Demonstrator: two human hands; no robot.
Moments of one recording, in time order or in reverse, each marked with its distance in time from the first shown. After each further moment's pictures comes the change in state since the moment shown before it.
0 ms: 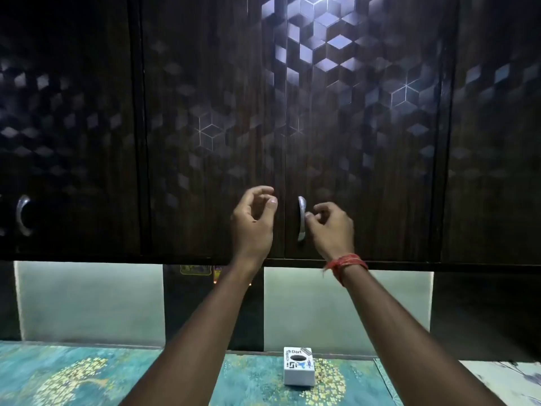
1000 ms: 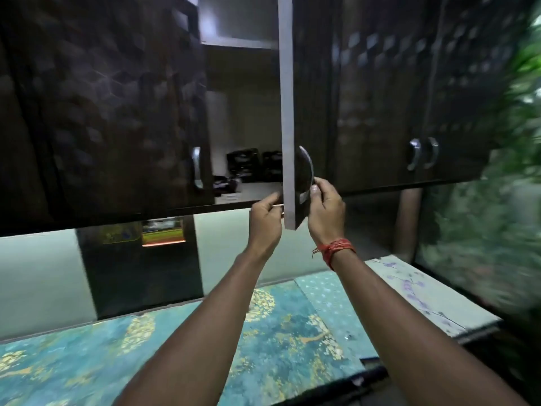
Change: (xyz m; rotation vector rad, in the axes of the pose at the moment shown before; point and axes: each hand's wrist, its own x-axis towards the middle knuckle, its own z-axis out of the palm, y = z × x) left_hand -0.142 0.031 0.069 -0.192 -0.477 -0.289; right_hand -0.118 0.007 -0.124 -0.048 0.292 0.038
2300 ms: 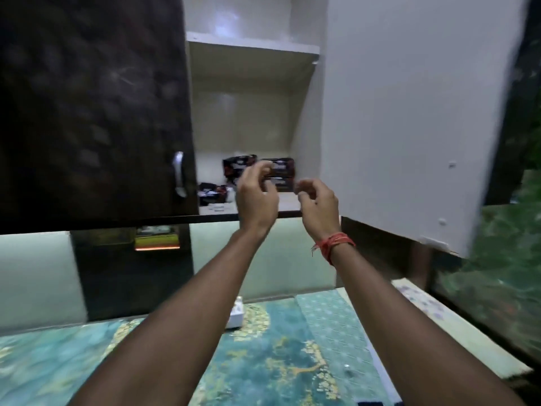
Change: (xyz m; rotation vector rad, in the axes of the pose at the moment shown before) left_hand 0.087 -0.004 0.046 0.347 0.375 0.274; right_hand 0.083 0.044 0.002 0.012 -0.224 -0.031
